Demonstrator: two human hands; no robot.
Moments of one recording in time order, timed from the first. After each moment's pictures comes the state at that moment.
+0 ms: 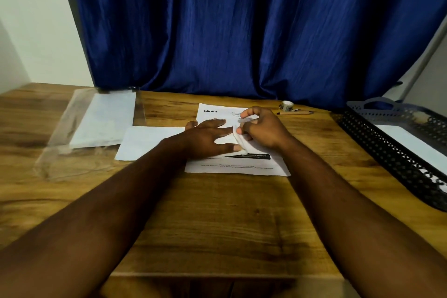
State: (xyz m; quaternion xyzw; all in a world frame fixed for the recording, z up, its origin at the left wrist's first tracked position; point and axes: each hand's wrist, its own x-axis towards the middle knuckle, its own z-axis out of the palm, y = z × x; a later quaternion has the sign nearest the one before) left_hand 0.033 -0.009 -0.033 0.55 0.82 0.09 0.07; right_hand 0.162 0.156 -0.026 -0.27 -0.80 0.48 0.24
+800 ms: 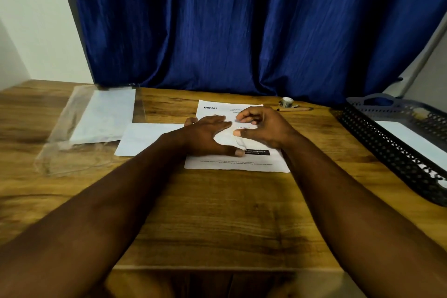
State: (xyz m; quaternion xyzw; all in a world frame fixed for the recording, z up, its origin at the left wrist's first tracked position) left_hand 0.019 0.001 -0.040 0.54 0.83 0.08 0.10; right_hand 0.171 0.181 -0.032 -0.13 -0.90 0.36 0.22
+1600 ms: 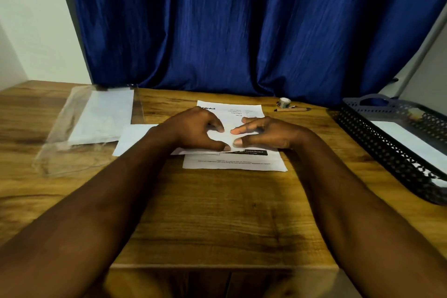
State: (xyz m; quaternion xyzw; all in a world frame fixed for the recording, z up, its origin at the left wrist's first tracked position) left_hand 0.018 -0.020 -0.009 0.60 0.79 0.13 0.00; right_hand 0.198 0.171 -0.002 -0.16 -0.94 0.29 -0.03
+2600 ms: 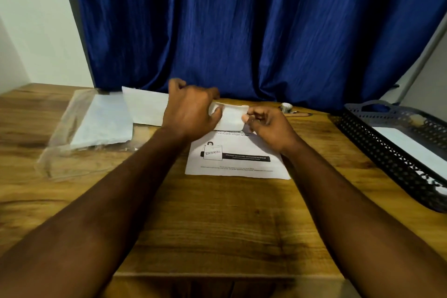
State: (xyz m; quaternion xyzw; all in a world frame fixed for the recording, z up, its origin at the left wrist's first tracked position) left_hand 0.045 -0.025 0.020 0.46 0.80 0.16 -0.35; right_hand 0.186 0.152 -0.014 -0.10 -0.85 0.42 0.30
